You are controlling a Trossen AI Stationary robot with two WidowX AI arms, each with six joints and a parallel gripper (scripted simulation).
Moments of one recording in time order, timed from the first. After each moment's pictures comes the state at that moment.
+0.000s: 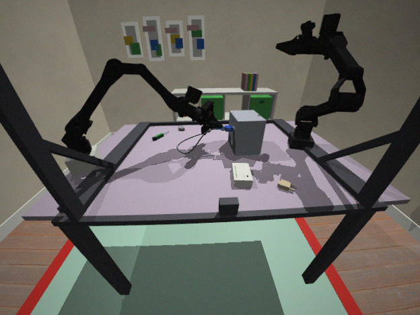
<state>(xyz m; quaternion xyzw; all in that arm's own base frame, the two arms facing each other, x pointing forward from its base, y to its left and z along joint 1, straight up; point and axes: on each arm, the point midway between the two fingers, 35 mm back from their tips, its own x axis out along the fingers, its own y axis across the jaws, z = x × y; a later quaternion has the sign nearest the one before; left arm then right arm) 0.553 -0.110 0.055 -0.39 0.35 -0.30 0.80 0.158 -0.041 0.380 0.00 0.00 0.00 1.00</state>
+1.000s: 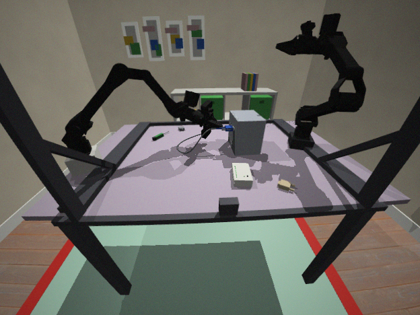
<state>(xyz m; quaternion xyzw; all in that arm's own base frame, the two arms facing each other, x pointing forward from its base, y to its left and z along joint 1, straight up) 0.554 -0.107 0.052 -0.49 0.35 -0.32 0.74 0.158 -0.041 0.380 0.00 0.00 0.00 1.00</state>
